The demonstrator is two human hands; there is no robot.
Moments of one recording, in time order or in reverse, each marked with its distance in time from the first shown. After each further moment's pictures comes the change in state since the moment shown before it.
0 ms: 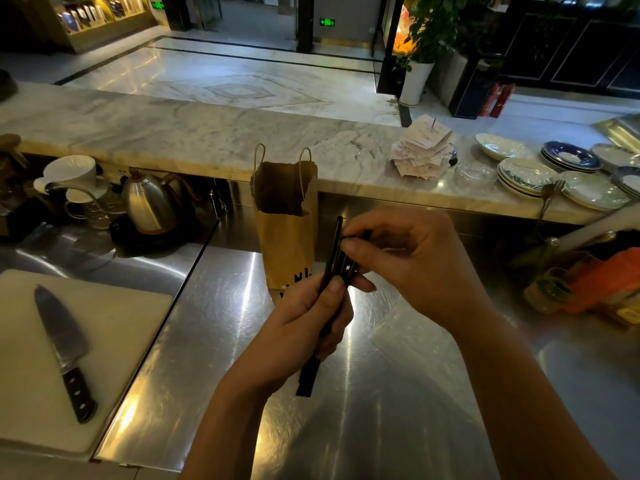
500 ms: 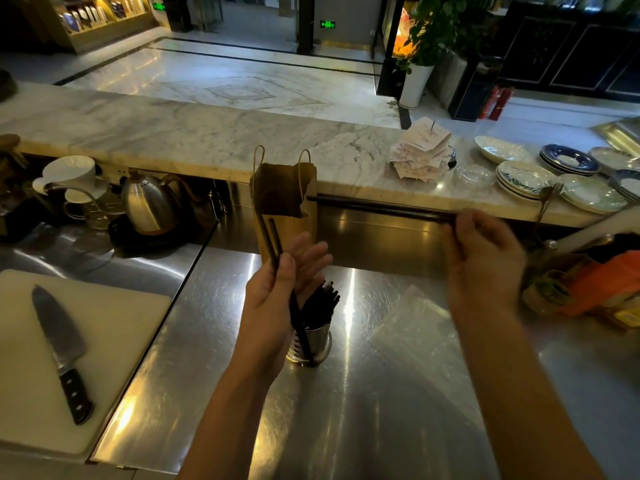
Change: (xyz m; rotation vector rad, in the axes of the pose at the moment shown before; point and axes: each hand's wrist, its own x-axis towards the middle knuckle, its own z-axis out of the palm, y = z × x) left_hand 0.014 -0.012 -0.008 -0.247 0.449 0.101; right_hand -0.004 0.056 -0.024 0.852 0.939 0.461
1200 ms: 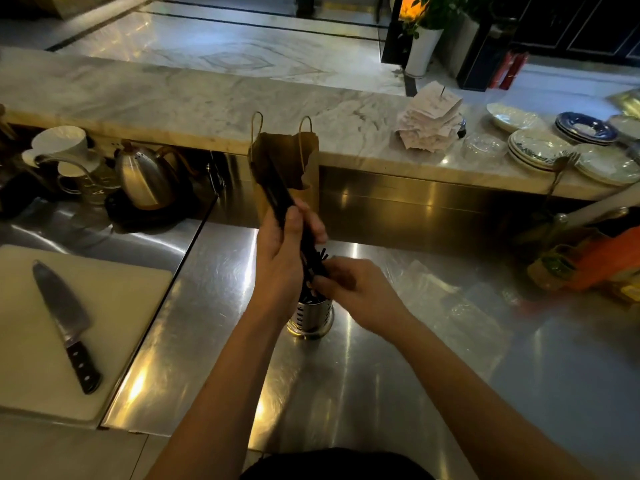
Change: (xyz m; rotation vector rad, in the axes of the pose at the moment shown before) left_hand 0.035 -0.021 -0.004 0.101 -0.009 0.223; right_hand -0.041 0.103 -0.007 -0.933 -0.936 0.038
